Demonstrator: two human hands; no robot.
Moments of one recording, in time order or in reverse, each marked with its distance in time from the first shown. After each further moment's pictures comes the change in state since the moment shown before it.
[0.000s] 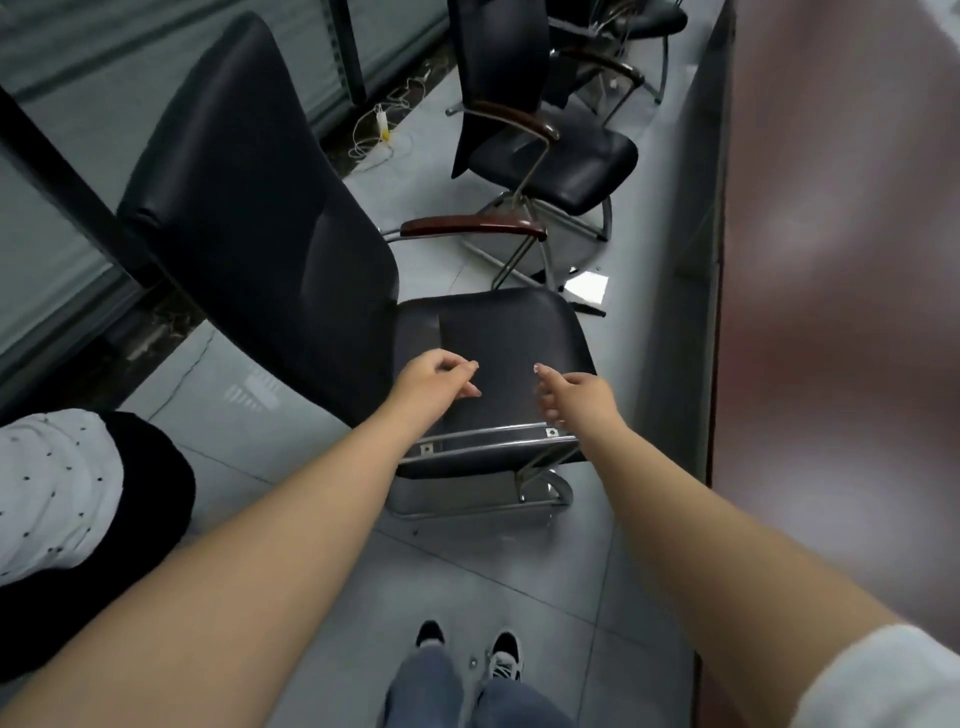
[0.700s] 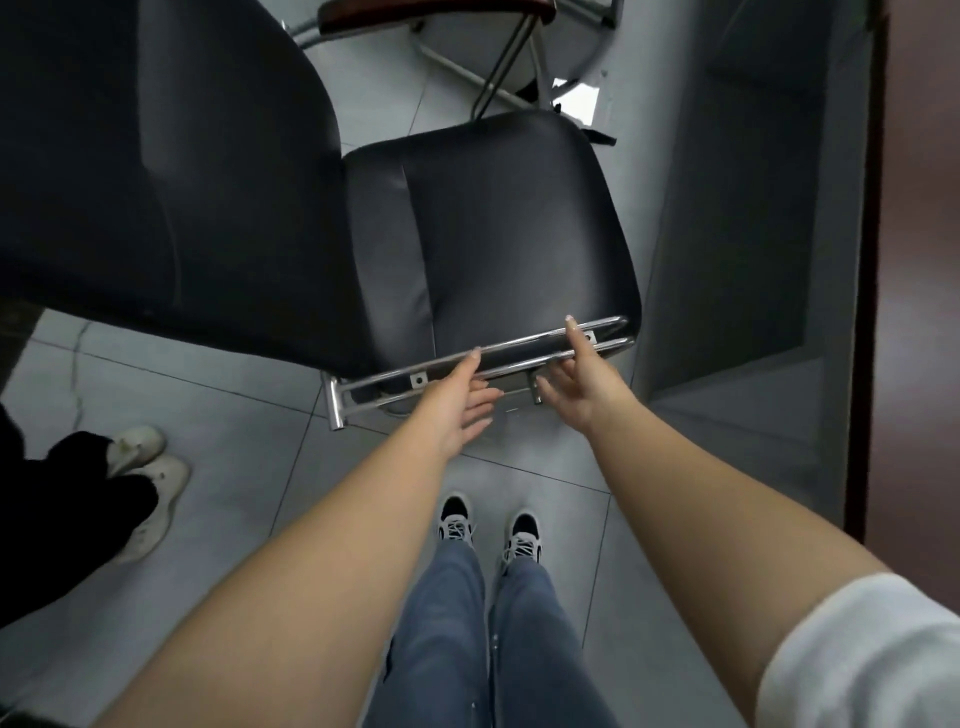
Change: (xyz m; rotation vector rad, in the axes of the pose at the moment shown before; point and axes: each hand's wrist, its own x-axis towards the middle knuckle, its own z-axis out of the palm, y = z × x) left_hand 0.094 -0.147 0.065 -0.433 -0.157 -0.799; right_hand 0.106 0.122 0.056 0.771 0.157 0.547
